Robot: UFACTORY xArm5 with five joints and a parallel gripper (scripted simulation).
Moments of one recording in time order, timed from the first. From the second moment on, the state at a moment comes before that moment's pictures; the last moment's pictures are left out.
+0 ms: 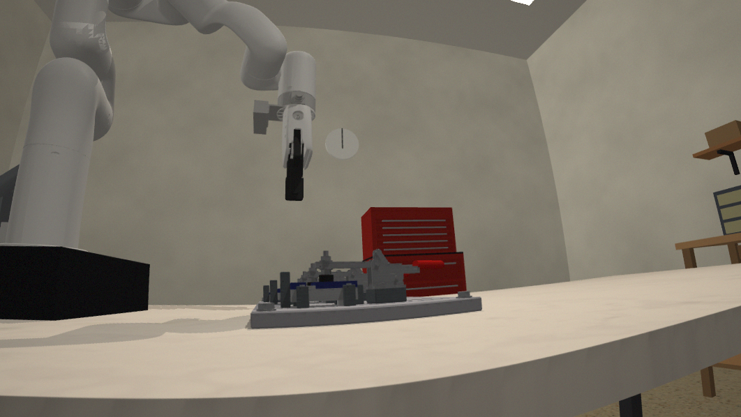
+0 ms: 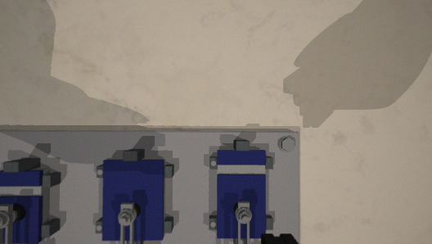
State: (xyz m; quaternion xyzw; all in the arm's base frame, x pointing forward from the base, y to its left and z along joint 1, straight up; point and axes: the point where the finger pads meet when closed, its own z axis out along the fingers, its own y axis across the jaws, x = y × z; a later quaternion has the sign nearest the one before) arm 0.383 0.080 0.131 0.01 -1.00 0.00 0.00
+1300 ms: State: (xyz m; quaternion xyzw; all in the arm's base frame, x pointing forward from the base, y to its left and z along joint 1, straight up) arm 0.383 0.080 0.131 0.01 -1.00 0.00 0.00
